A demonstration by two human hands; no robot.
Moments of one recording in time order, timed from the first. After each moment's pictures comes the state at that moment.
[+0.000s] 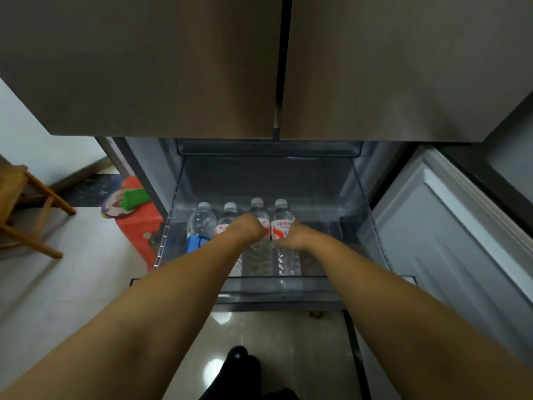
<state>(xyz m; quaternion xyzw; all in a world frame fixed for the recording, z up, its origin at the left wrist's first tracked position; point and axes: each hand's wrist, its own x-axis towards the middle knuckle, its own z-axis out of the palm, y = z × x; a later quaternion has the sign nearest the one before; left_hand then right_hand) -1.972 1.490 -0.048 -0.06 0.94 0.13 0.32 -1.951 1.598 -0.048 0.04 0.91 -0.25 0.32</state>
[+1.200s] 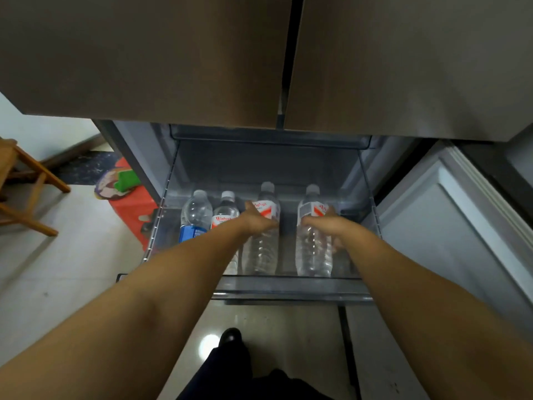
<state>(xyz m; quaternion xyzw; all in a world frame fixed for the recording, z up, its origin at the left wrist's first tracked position) -1.988 1.485 -0.090 -0.15 0.84 0.43 0.30 -1.973 1.664 -0.077 0.31 0.77 -0.48 0.28</state>
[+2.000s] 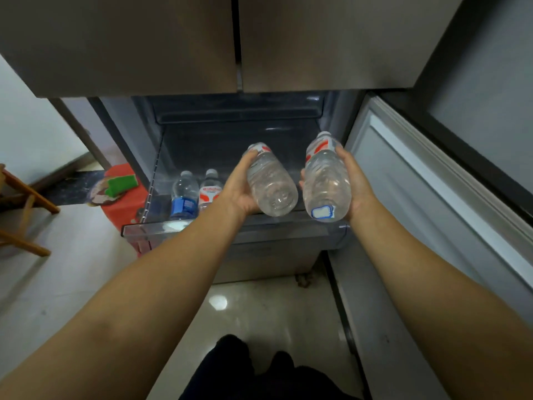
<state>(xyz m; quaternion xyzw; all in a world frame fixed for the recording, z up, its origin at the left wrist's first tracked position) -1.881 1.511 0.014 -0.19 0.33 0.86 0.35 -1.856 1.698 0.012 0.21 0.39 -0.89 0.15</state>
